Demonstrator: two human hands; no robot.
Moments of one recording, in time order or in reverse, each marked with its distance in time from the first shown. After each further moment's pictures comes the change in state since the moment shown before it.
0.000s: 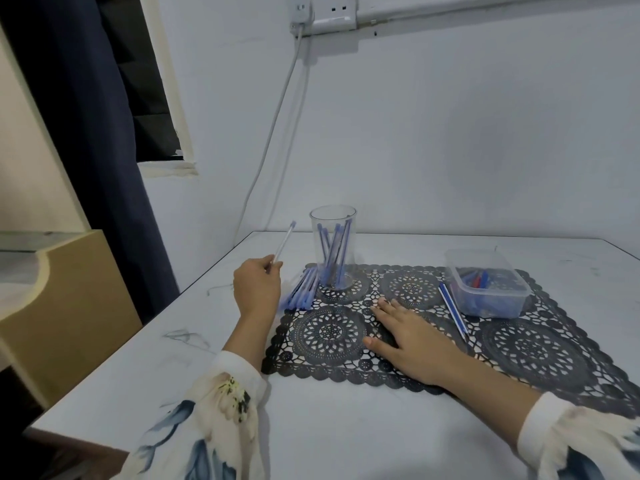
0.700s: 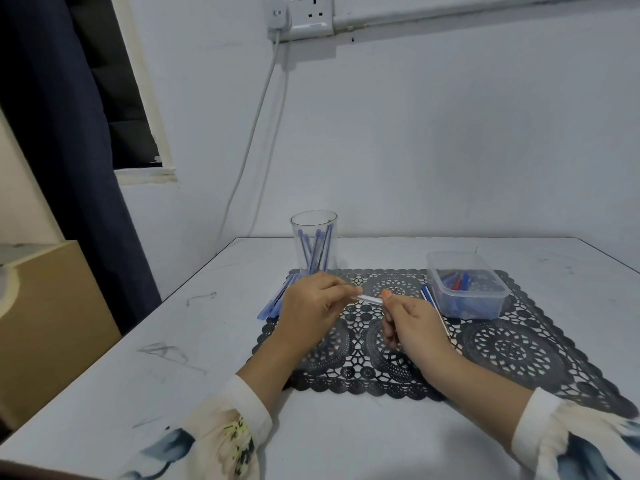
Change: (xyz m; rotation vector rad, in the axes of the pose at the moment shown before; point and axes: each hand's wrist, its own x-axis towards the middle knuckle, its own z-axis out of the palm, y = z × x) left_hand -0.060 0.047 0.028 -0.171 -0.104 1.112; right_hand -0.009 -0.012 -0.022 1.079 0.451 0.217
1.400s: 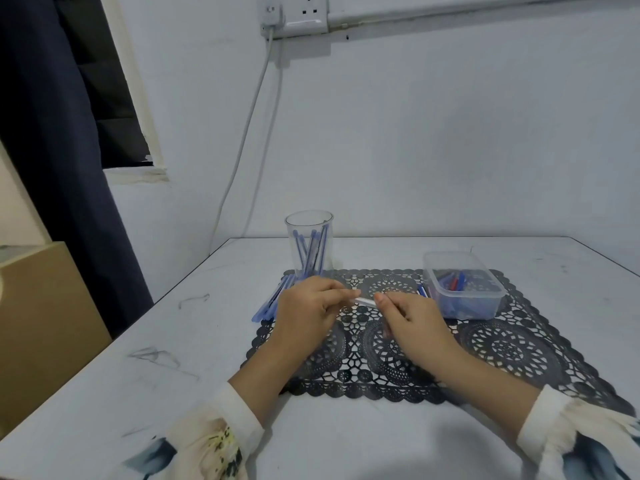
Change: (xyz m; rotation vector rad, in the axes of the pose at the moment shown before) left_hand 0.002 0.009 -0.007 -0.075 -0.055 -0.112; right_hand 0.005 -0.007 -0.012 -0.515 -0.007 -0.323
